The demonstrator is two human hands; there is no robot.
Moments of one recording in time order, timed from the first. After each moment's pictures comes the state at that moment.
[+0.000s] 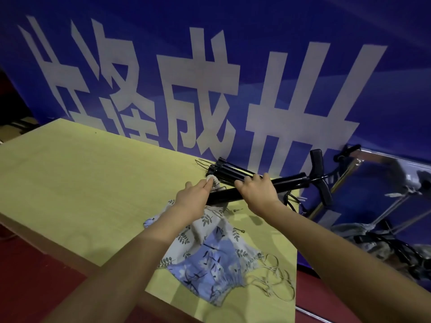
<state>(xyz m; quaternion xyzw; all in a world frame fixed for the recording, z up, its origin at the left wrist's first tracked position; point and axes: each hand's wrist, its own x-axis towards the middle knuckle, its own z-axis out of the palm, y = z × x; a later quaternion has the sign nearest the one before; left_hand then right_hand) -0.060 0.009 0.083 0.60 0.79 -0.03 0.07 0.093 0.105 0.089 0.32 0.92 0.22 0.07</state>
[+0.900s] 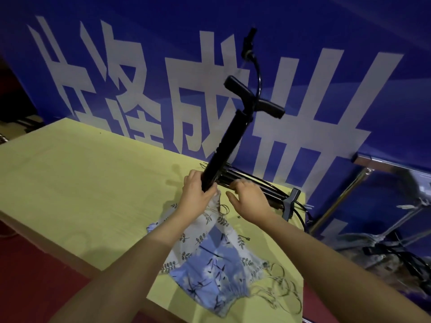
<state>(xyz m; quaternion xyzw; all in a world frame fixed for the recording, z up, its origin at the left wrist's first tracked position) -0.076 0.020 0.078 0.47 0.76 0.43 0.12 0.061 0.106 0.067 0.36 0.92 -0.09 -0.12</state>
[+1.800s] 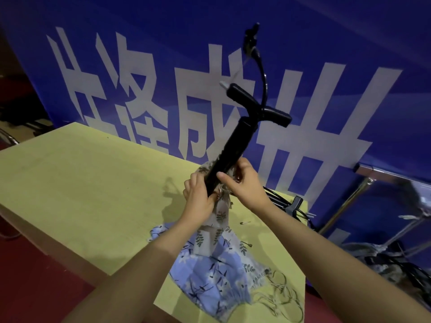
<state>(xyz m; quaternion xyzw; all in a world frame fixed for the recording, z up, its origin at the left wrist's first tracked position) -0.070 0.014 0.081 0.45 0.80 0.39 0.06 0.040 0.086 0.130 0.27 0.79 -0.42 -0.35</state>
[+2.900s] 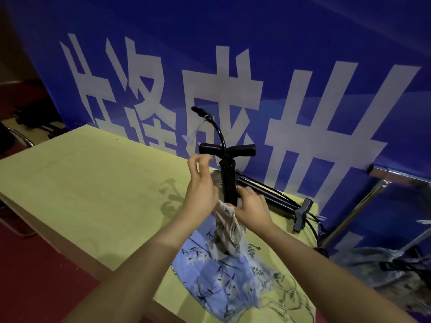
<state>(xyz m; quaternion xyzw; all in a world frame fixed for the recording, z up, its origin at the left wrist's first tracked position) -0.075 -0.001 0.118 0.52 0.74 0.42 -0.02 0.042 0.093 0.065 0.39 0.90 -0.14 -0.17</state>
